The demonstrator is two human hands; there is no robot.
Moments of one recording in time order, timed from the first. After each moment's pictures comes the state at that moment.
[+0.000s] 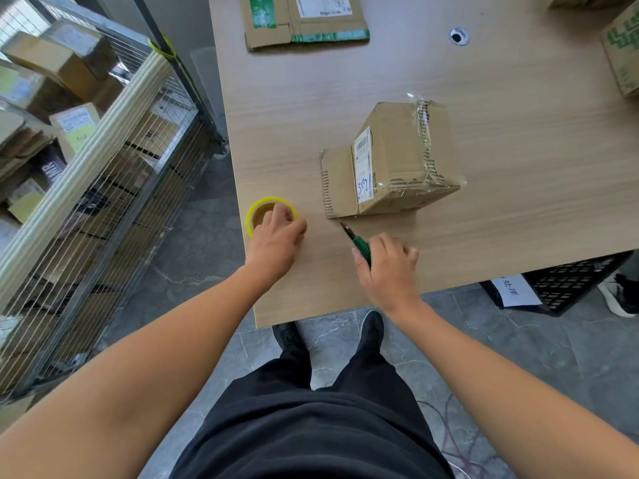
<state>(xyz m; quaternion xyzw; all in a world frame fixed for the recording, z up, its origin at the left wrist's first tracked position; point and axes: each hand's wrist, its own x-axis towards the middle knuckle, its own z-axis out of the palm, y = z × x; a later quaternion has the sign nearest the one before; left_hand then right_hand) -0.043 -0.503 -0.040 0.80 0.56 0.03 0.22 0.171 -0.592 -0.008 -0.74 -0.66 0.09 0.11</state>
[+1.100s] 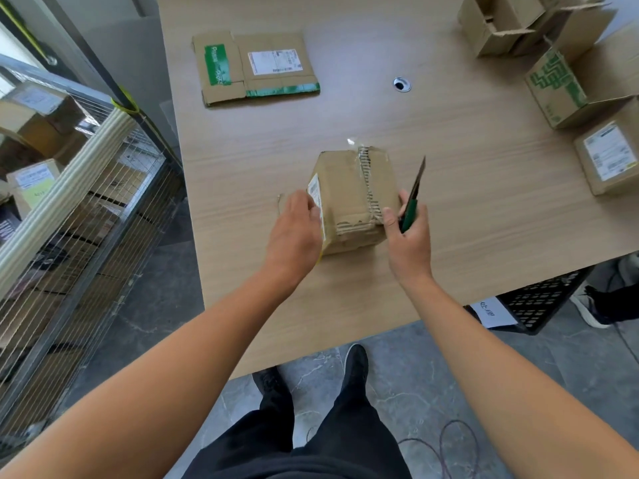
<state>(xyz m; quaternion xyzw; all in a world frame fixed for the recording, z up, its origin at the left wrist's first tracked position) 0.081 -0.463 0.058 0.67 0.59 0.27 0.37 0.276 -0.510 0.026 -0.74 -0.40 0.28 0.47</state>
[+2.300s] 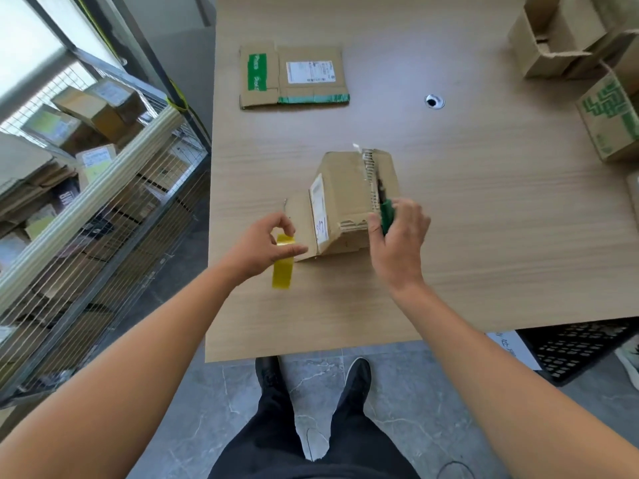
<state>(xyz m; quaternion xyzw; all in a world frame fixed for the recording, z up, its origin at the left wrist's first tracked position) 0.032 -0.464 0.049 0.61 0.58 0.19 0.51 0.279 -0.494 0.049 -0.71 -0.59 0.14 0.36</state>
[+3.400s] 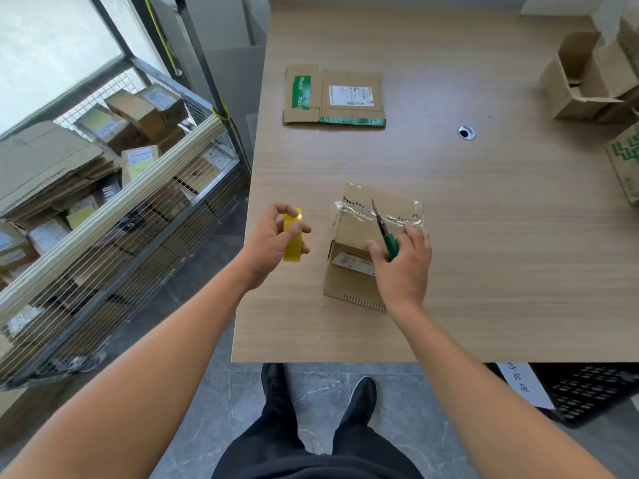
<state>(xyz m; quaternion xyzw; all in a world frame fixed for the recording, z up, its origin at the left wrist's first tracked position) -0.010 -0.468 0.072 0.45 0.55 0.37 0.60 0.234 -0.496 0.036 -0.76 -0.56 0.20 0.27</state>
